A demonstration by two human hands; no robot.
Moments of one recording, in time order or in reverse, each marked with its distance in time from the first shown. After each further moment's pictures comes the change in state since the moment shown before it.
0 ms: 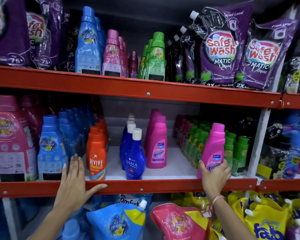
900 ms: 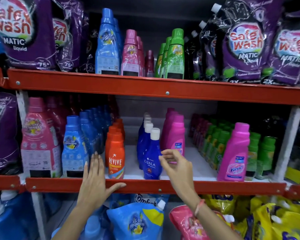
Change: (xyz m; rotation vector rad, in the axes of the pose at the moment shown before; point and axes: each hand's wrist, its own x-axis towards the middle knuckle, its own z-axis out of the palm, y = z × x) left_hand 0.001 -0.001 -0.001 -0.042 0.019 0.015; right_hand -0.120 -0.110 0.025 0.440 -0.615 -0.402
